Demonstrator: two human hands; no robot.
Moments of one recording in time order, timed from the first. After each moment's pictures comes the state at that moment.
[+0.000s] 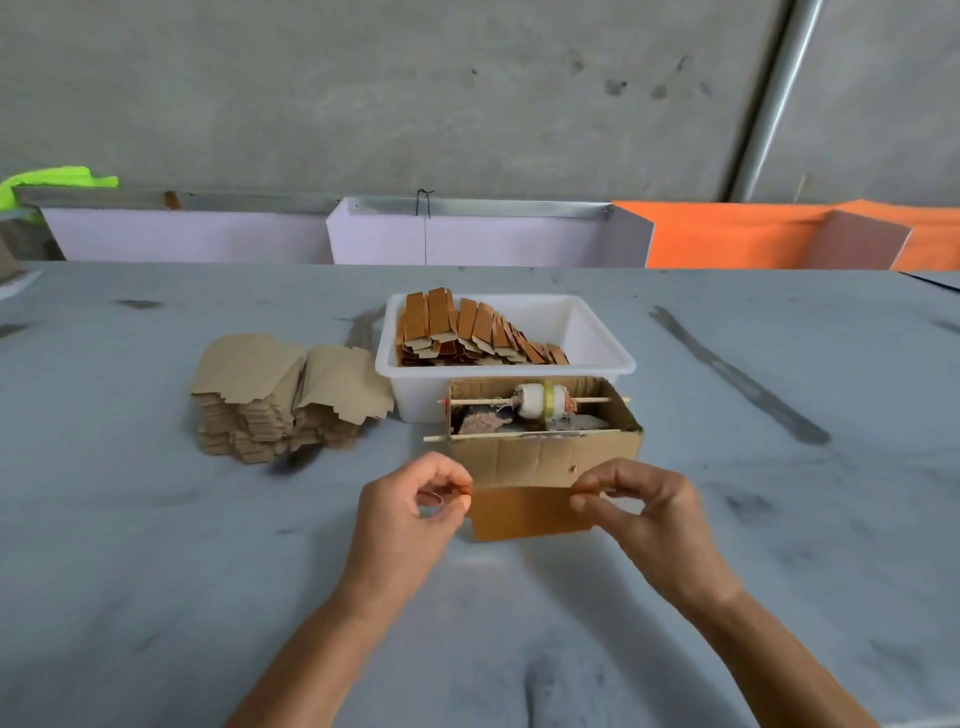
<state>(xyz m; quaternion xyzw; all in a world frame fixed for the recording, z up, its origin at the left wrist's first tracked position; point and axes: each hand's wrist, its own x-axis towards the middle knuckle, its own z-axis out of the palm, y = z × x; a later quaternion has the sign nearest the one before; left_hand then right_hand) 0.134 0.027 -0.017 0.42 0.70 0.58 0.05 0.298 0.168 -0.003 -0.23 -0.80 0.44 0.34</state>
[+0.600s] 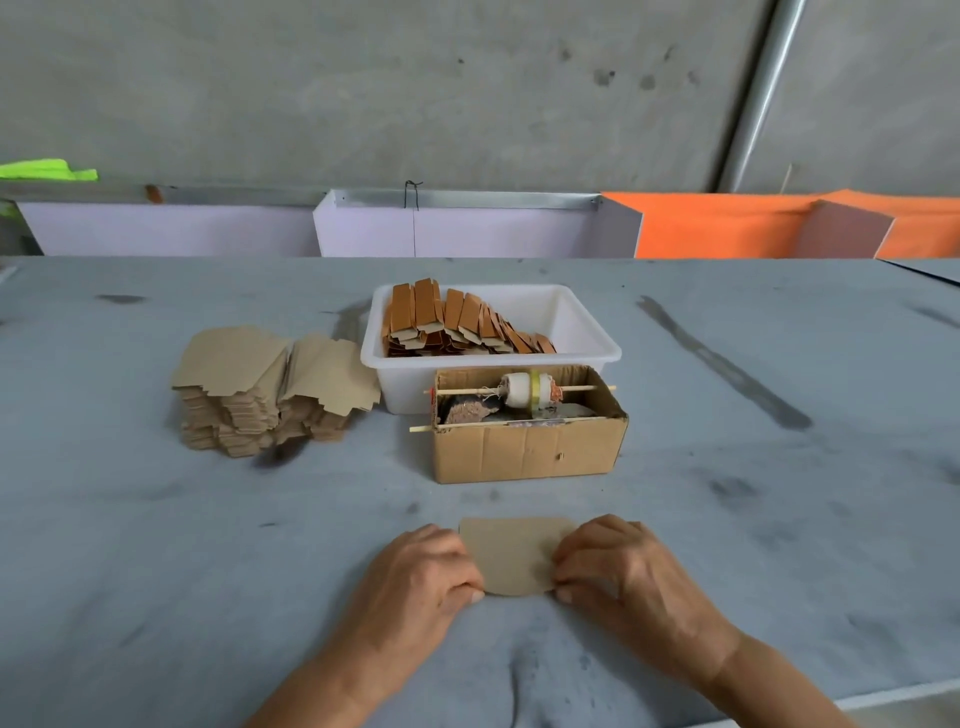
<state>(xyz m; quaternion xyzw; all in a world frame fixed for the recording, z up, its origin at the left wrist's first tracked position) 0.159 0.004 -0.042 0.64 0.71 0.28 0.00 0.330 0.155 -0.033 -0.10 -0.96 0.14 0.20</state>
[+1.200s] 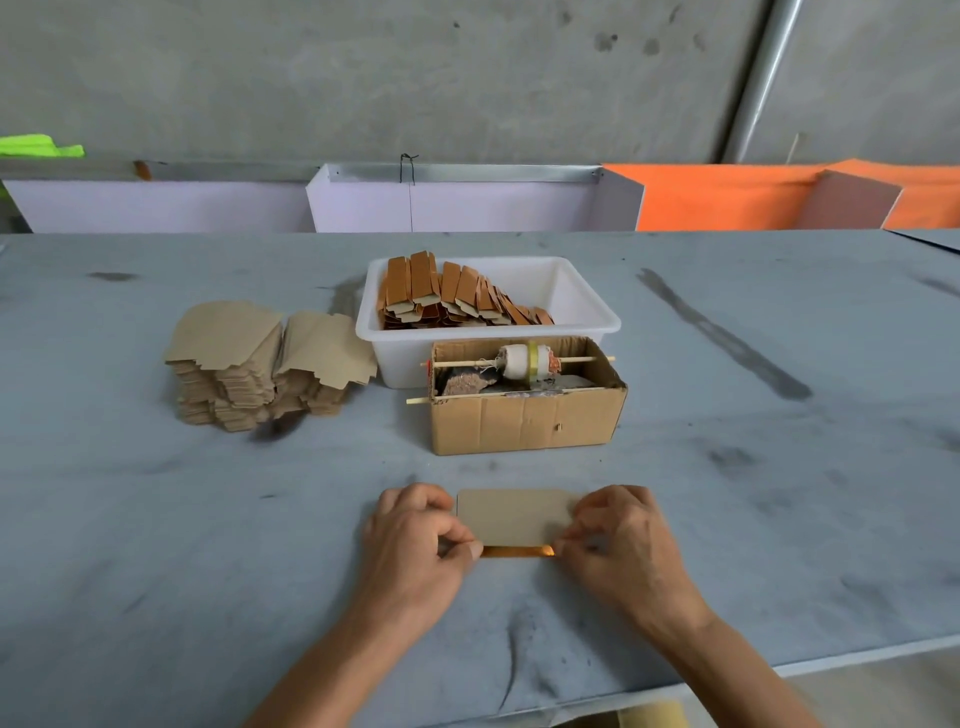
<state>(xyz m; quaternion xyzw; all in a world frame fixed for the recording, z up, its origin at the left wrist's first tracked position) 0.166 0.015 -0.057 0.44 0.83 0.35 0.05 0.316 0.141 -0.050 -0.36 -0.88 0.23 0.22</state>
